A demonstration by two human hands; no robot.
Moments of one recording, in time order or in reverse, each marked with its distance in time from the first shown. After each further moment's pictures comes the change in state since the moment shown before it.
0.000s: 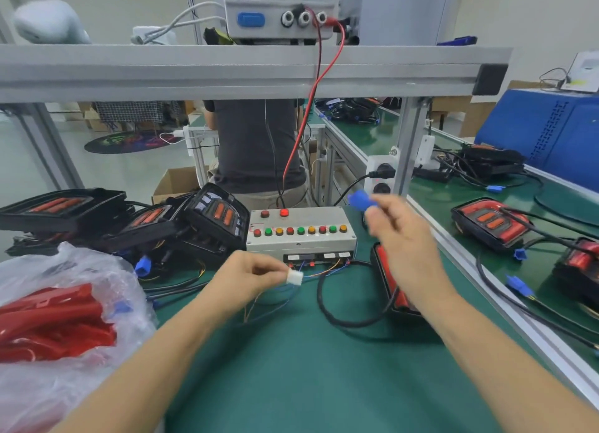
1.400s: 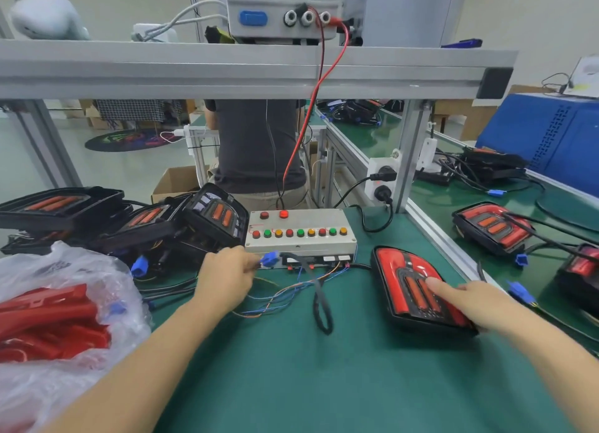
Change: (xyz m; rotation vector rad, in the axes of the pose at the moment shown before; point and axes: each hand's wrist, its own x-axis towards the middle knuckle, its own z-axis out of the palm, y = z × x) left_hand 0.022 -0.024 -0.009 0.875 0.169 0.000; right_hand -0.022 0.053 -0.092 -0.759 -0.310 0.934
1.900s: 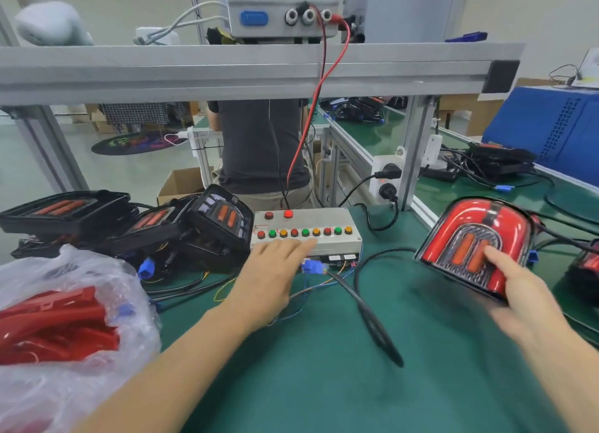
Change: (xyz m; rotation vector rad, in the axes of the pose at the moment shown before) left_hand -0.011 0.036 0.001 0.060 0.183 0.503; right_hand 0.014 0.009 0.001 1.485 0.161 -0.017
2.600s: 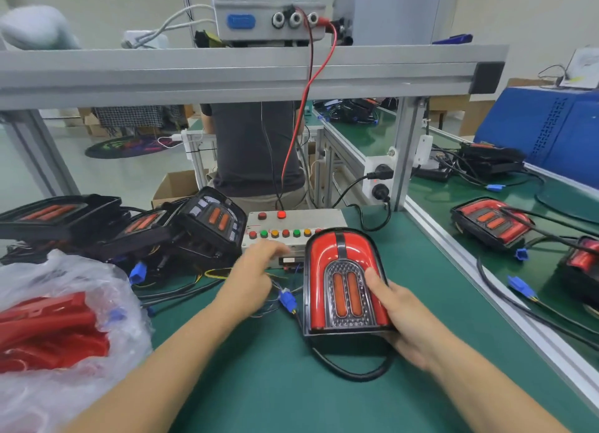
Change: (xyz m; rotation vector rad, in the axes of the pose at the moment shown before) left_hand 0.005 -0.014 0.012 -0.557 -0.044 -0.425; right_hand -0.057 0.064 0.060 -0.336 -0.609 0.222
